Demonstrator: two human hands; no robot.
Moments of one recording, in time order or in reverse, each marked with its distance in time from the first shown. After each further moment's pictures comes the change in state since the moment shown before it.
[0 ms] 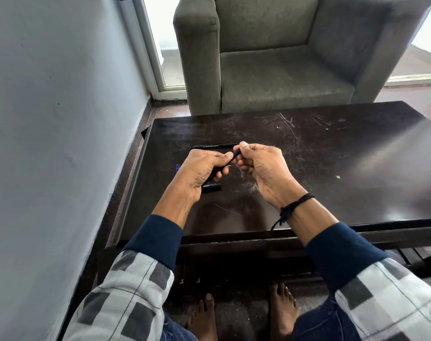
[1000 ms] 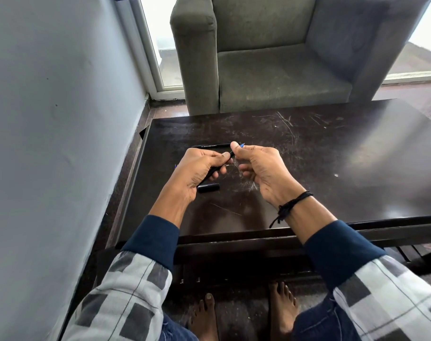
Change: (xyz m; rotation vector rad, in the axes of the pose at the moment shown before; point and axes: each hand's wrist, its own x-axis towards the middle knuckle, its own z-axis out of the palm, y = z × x) left_hand 0.000 0.001 -0.004 0.066 0.007 0.032; right_hand -0.001 -0.001 -0.002 -0.077 0.039 0.084
